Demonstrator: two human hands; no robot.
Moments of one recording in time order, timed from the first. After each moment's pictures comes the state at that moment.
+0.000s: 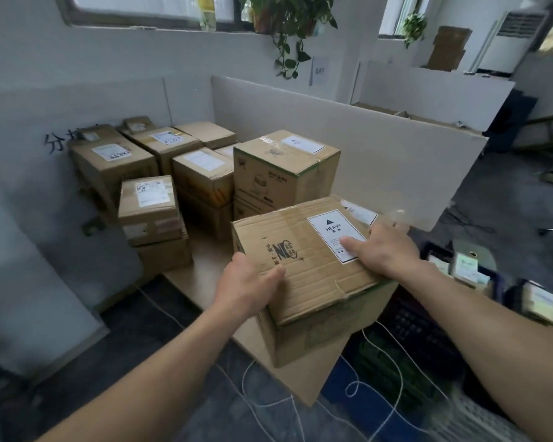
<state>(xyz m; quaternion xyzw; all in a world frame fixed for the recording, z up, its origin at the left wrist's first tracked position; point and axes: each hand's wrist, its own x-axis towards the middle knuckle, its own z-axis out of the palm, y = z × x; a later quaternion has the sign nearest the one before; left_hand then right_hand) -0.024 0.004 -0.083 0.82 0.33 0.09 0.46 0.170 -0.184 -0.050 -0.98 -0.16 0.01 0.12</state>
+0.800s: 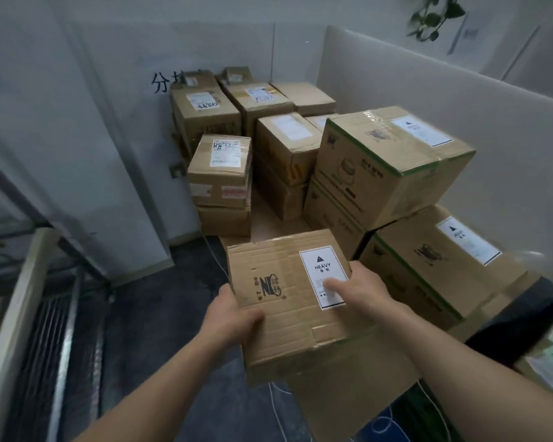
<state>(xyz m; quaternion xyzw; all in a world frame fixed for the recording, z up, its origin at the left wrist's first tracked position) -0.053 0.064 -0.193 0.68 0.54 0.05 0.49 0.193 -0.042 -0.192 -0.90 -0.29 0.26 0.18</state>
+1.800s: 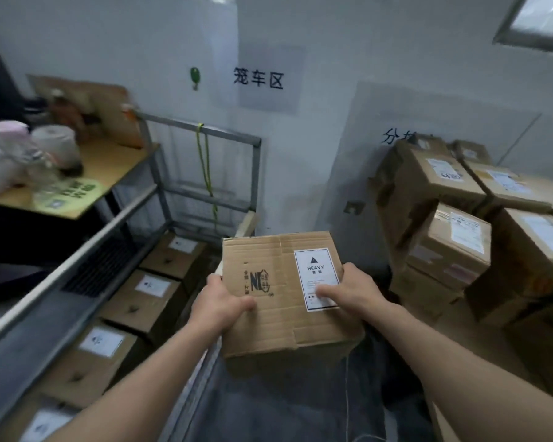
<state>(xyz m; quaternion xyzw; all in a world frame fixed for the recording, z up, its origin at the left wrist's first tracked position) -0.408 0.187 -0.174 0.48 0.75 0.24 0.39 -0.139 0.223 -0.155 -0.75 -0.58 0.29 0.10</state>
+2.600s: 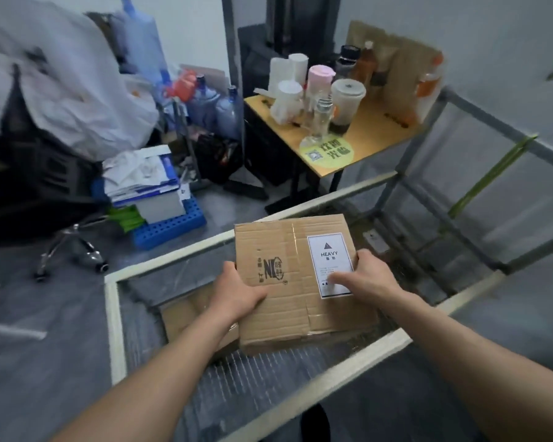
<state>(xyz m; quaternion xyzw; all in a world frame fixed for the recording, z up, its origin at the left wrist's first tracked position) -0.726 0.117 -0.243 0.13 0.86 0.38 0.31 -0.572 0.332 -0.227 -0.46 -0.82 0.35 -0.06</state>
